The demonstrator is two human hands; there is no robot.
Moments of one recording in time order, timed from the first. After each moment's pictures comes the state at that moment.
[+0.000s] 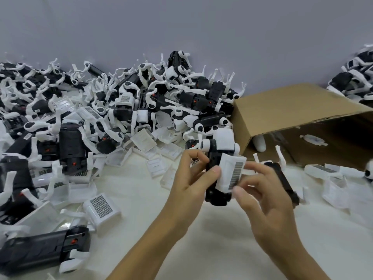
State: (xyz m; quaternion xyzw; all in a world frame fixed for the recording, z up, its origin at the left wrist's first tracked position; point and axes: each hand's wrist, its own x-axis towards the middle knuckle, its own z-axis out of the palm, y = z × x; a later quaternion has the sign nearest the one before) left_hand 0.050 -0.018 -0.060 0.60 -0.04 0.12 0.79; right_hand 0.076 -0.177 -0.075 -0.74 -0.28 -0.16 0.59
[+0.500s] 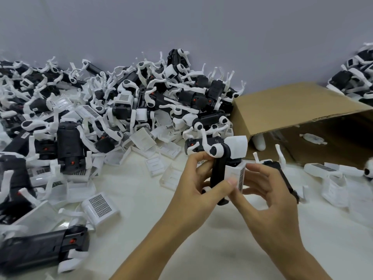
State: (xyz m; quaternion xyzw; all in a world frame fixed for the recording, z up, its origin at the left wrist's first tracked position) left_hand 0.046 -0.026 -0.064 0.62 -0.08 0.11 0.77; right_hand 0.072 -0.174 -0.070 -0.75 -0.23 -0.21 0.58
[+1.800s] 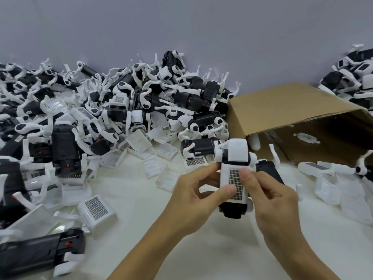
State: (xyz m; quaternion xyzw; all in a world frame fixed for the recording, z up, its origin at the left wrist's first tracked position) left_hand 0.050 -0.025 -0.070 0.68 -0.11 0.11 0.72; right_hand 0.078 -0.178 -0.062 -0.71 -0.18 -0.12 0.67
